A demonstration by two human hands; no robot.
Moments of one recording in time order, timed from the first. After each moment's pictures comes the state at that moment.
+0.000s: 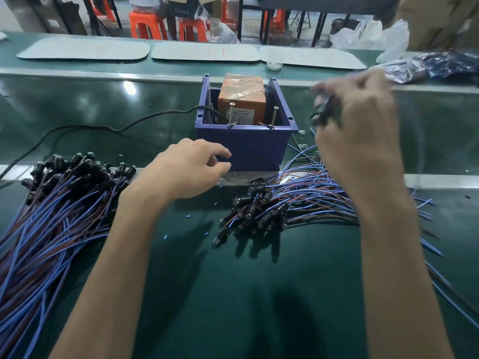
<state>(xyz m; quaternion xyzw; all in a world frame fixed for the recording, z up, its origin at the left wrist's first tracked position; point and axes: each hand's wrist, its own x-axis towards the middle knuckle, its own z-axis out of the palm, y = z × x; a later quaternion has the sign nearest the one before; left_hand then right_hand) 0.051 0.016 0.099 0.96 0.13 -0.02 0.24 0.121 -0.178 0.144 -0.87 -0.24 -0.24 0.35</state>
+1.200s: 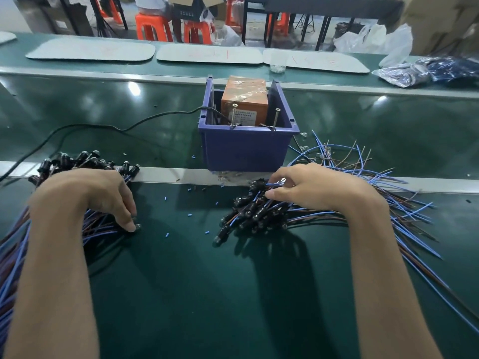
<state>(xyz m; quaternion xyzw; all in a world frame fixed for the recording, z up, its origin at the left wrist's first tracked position) 0.000 0.121 0.077 0.89 0.32 -0.28 0.15 0.138 -0.176 0.102 -0.91 -0.32 0.24 0.08</state>
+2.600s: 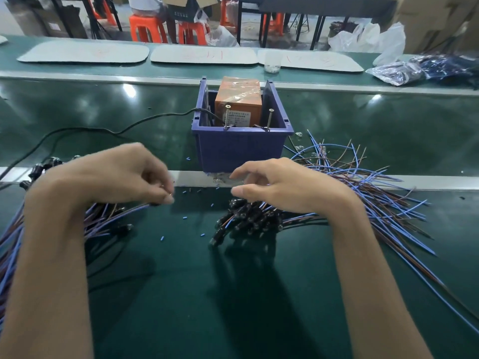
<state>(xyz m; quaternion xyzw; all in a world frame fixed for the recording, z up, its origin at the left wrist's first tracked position) 0.014 0.080 0.104 0.96 0.07 -0.08 0.25 0.123 -0.160 0.105 -0.84 -0.43 0.23 0.22</state>
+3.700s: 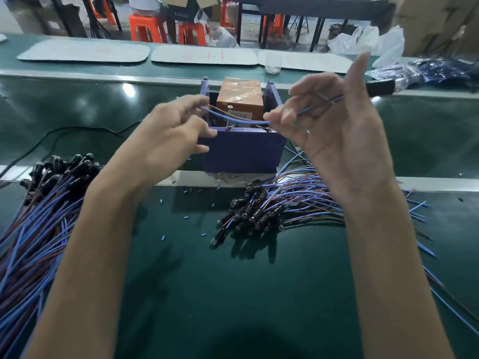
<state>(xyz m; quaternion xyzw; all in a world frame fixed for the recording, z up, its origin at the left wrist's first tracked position) 0.034 0.010 0.131 0.81 0.12 0.17 0.54 0.116 -0.173 0.142 -0.46 -0.32 0.20 0.81</state>
